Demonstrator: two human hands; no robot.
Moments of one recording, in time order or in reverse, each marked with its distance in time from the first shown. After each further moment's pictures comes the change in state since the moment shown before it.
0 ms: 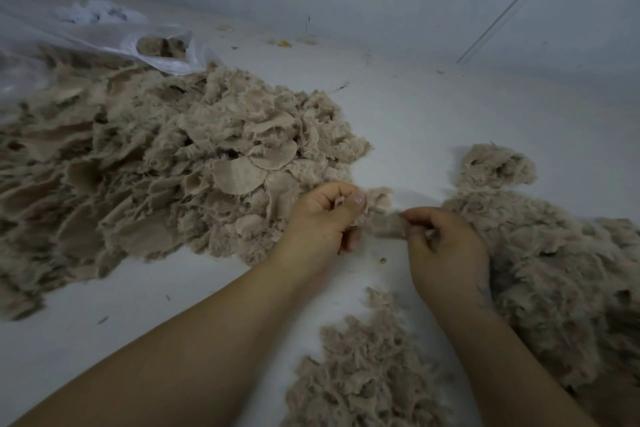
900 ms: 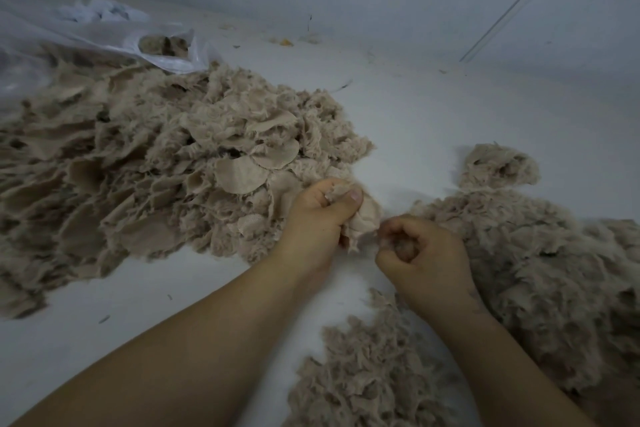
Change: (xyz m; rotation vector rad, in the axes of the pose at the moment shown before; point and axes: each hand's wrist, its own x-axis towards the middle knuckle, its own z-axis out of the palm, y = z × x) left_hand 0.006 -0.001 0.001 -0.098 0.052 -0.008; right_hand -0.008 -0.013 0.004 0.112 -0.212 -0.081
